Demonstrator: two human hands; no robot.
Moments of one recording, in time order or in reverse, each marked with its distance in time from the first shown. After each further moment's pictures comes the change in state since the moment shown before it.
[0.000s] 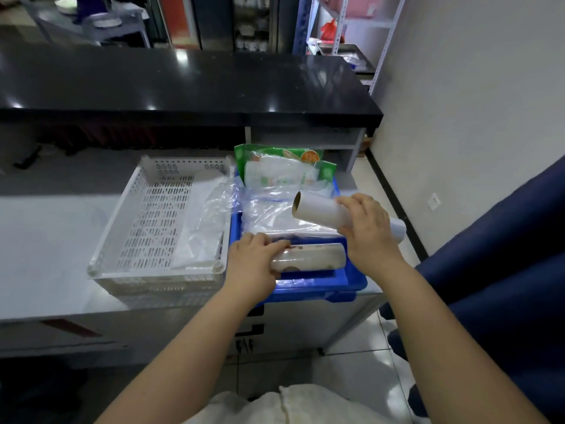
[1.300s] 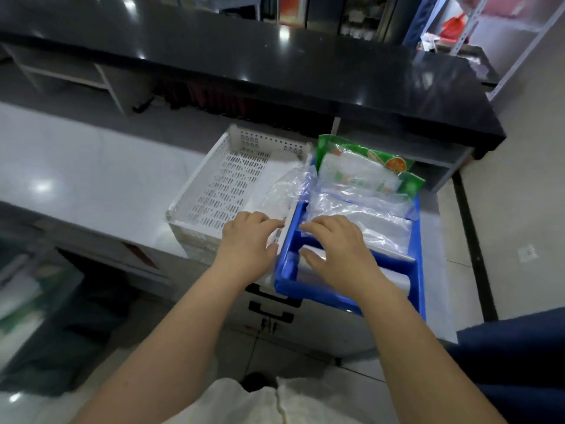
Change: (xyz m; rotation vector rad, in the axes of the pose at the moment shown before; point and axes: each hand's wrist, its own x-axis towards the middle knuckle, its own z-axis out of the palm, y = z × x) left_hand -0.041 -0.061 -0.048 -0.048 0.086 -0.347; right_hand 0.017 -0.095 0.069 0.051 -0.313 -0.487
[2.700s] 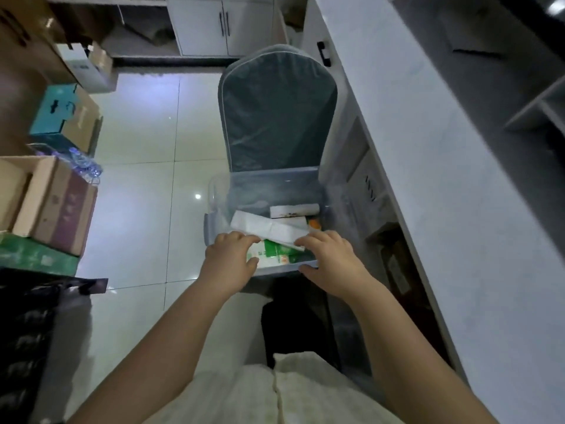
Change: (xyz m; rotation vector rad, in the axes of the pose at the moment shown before) left_hand -0.323 -0.618 -0.134 -0.145 0.186 -1.252; right_hand 0.300 -0.617 0.388 0.001 -0.750 -0.936
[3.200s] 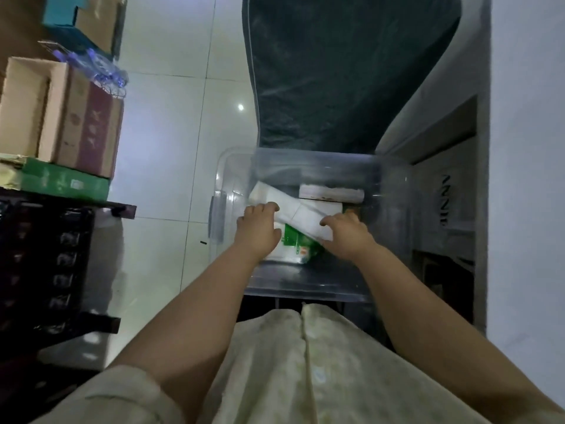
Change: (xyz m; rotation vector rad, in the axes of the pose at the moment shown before) left_hand 0.209 -0.031 0.092 -0.074 -0.219 -0.322; right_hand 0.238 0.125 0.079 -0.032 -0.521 0.047
